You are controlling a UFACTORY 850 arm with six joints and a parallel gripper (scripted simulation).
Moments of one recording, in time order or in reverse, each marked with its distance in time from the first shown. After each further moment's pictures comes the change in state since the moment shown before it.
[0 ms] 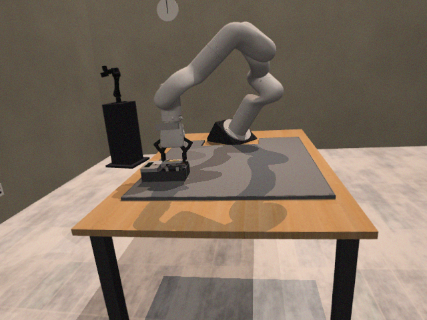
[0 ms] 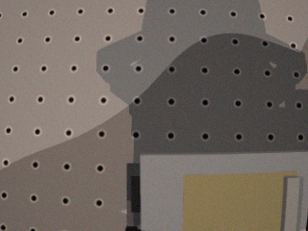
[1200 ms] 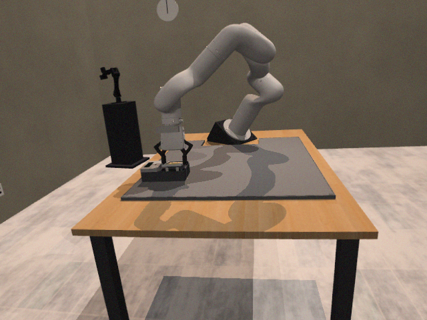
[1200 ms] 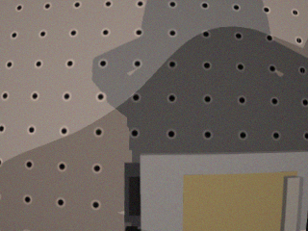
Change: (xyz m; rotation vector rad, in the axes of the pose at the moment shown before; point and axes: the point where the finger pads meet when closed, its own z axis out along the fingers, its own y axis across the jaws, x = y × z) arm -0.002 0.000 0.011 0.000 0.000 0.000
